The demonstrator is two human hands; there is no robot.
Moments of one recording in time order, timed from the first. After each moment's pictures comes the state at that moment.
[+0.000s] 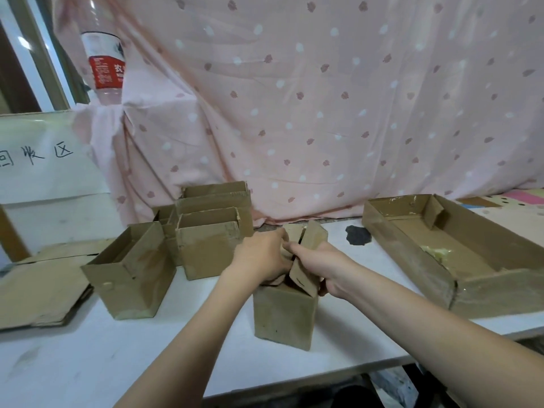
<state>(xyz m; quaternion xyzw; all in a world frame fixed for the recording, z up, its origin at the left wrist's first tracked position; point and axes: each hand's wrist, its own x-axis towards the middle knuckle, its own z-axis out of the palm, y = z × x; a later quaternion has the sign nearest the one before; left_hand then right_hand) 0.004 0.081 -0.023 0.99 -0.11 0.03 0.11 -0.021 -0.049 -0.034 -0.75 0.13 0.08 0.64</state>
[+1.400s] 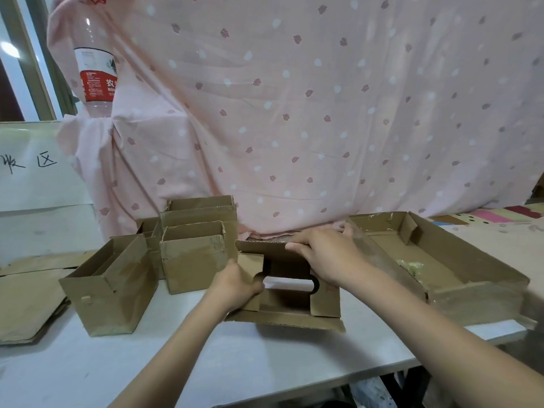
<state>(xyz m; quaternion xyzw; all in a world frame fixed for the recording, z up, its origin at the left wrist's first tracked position) -0.015 0.105 -0.046 0.94 0.02 -0.02 0.35 -0.031 -0.090 0.005 -0.98 -0.09 -0.16 0.12</state>
